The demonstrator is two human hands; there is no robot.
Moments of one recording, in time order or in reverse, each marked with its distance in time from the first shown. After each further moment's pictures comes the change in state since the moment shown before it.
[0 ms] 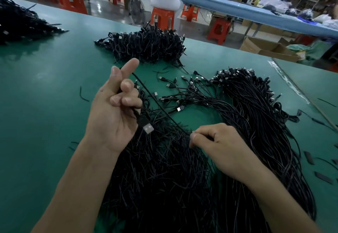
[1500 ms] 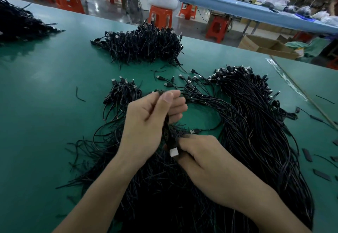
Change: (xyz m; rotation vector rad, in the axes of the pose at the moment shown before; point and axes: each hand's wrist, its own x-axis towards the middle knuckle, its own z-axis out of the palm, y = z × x) left_hand -0.018 -0.050 0.010 0.740 -0.148 0.147; right_hand -0.018 -0.021 0.017 -0.193 -0.117 -0.230
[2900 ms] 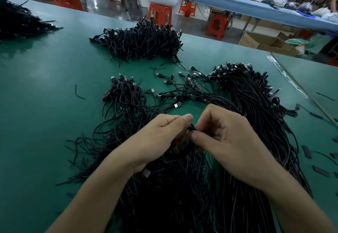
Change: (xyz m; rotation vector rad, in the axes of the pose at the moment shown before) left_hand -0.004 0.007 0.001 0.234 -0.441 -0.390; right_hand 0.000 0.021 -0.025 0.250 0.255 -0.012
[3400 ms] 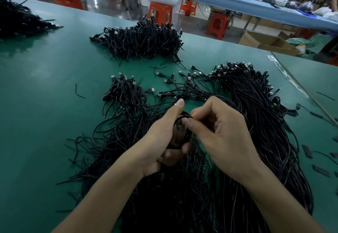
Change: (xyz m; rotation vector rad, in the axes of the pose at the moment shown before) left_hand 0.005 -0.007 0.011 -0.390 -0.001 -0.274; right_hand 0.007 -0.002 0.018 0.098 0.220 -0.056
